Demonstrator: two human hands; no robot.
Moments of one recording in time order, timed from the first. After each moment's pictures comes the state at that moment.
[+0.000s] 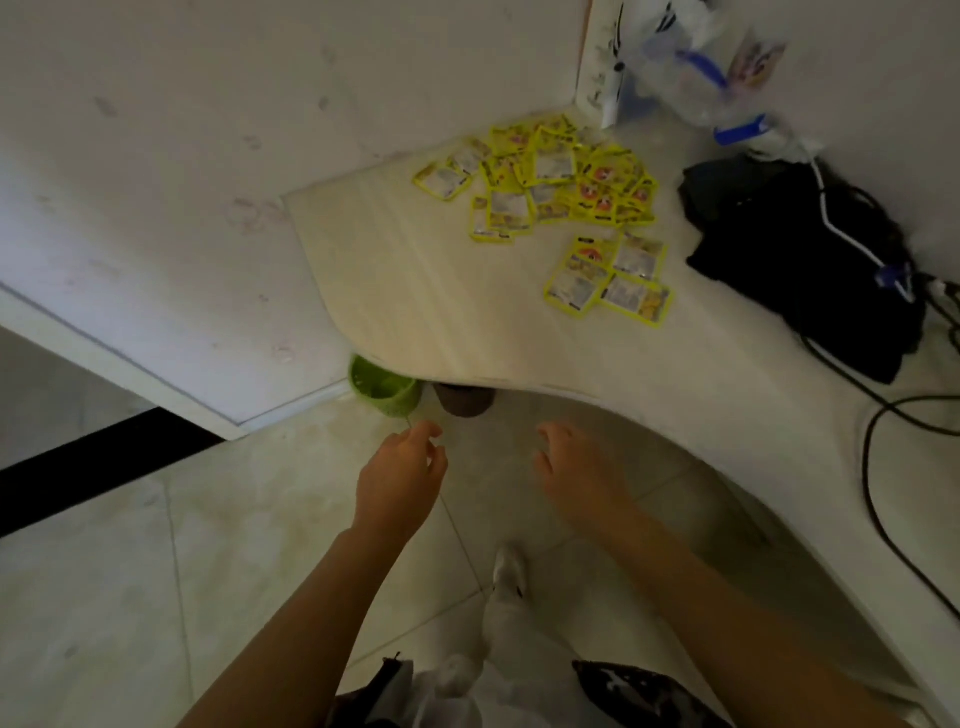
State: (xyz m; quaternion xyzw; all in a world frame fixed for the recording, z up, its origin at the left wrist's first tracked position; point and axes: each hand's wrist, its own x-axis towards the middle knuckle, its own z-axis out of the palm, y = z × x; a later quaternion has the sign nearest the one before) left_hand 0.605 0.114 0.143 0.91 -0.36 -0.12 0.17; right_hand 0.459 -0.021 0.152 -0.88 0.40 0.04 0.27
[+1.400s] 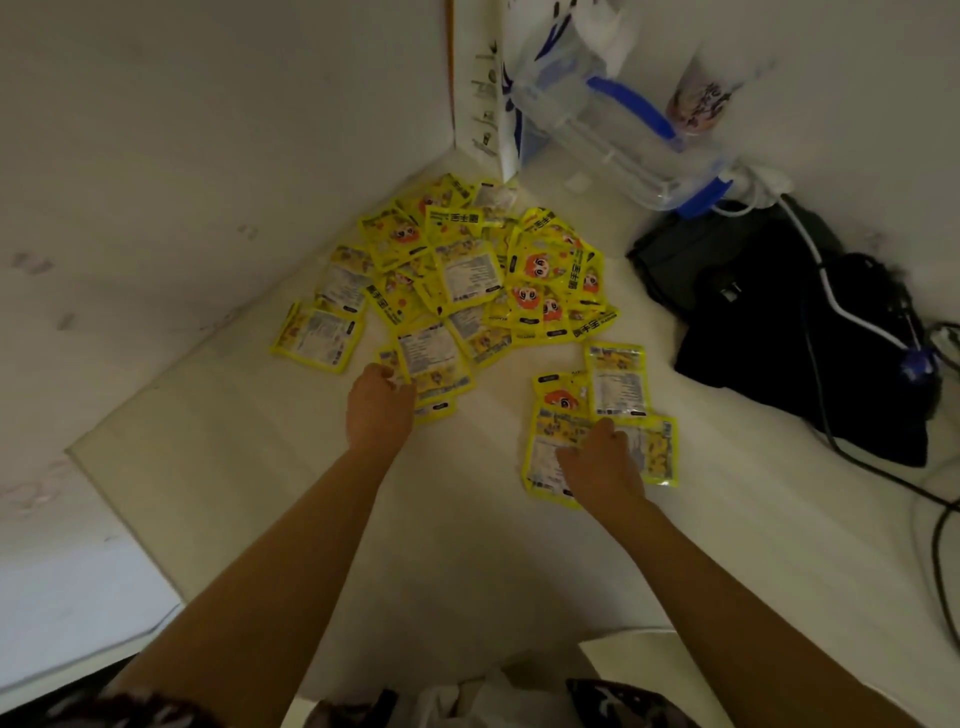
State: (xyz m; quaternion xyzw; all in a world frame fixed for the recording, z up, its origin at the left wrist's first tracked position) left_hand 0.871 -0.274 0.107 0.88 -0.27 -0.31 0.25; right_hand 0.640 -0.298 0.122 -0.59 0.73 0.09 0.33
